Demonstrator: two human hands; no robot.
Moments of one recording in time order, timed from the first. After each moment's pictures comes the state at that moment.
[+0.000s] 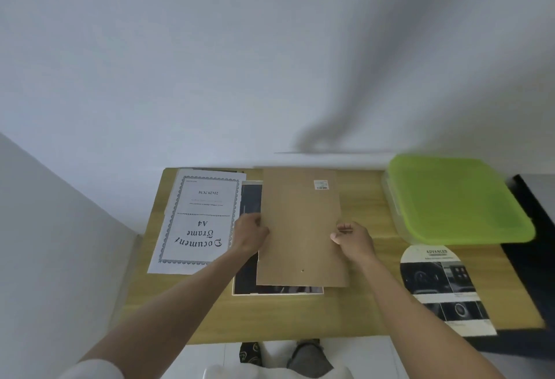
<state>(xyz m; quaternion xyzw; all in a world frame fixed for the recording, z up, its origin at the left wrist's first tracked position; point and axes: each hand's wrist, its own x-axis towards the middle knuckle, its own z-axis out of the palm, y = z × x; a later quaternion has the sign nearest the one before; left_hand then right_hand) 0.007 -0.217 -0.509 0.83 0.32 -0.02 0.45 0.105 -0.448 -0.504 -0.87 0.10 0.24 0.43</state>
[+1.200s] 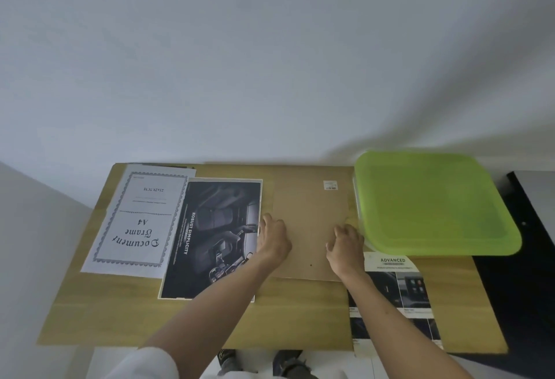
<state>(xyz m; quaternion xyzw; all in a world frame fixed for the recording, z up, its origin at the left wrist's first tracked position) 0.131 -0.409 -0.545 0.90 0.31 -0.15 0.27 0.188 -0.571 -0.548 -0.96 -0.11 0.21 0.14</state>
